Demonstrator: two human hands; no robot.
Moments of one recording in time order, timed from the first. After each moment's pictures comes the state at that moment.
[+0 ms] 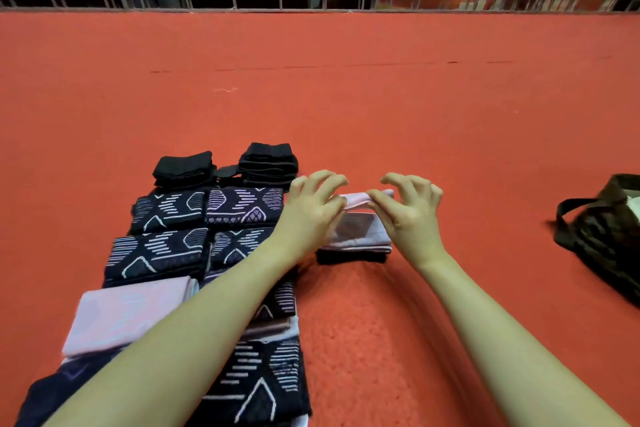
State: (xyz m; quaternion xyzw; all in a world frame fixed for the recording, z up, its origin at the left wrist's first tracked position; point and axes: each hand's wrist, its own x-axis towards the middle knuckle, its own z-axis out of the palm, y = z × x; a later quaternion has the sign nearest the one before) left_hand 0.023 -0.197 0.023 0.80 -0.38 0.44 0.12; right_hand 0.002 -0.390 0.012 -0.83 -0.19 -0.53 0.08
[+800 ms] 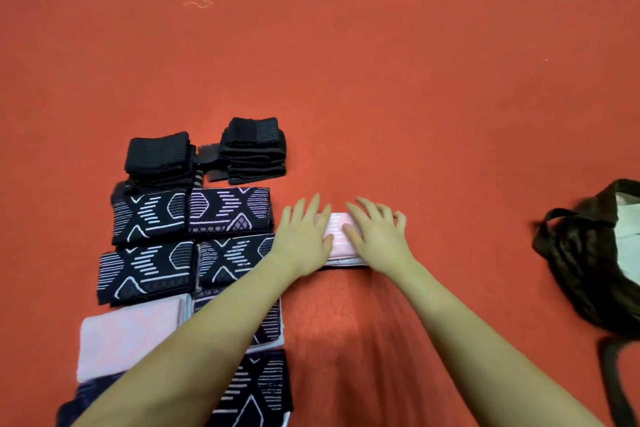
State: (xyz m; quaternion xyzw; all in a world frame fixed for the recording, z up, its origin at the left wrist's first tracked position) left_hand 0.040 -0.217 0.030 0.98 -0.19 -0.10 0.00; right_hand 0.029 -0.380 0.025 -0.99 -0.06 0.05 0.10
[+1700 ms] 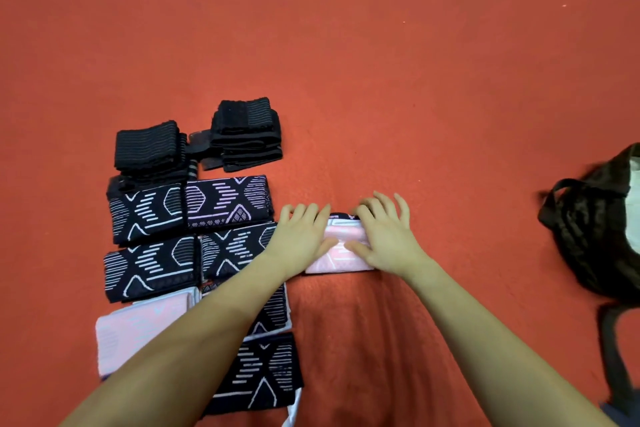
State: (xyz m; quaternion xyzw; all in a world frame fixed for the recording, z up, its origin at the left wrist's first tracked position) left_hand 0.036 -0.200 0.008 0.95 -0.30 0.02 0.01; right_hand 0.010 -0.392 0.019 -0.98 -0.15 0.06 0.09
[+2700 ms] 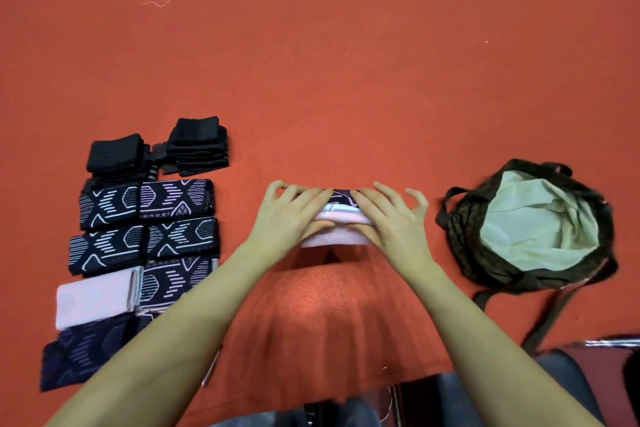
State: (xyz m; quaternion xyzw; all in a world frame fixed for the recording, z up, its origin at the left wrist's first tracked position) left_hand 0.003 -0.332 0.121 0.88 -0.36 0.29 0.07; right_hand -0.042 -0.544 0.133 -0.96 -0.15 -0.22 0.08
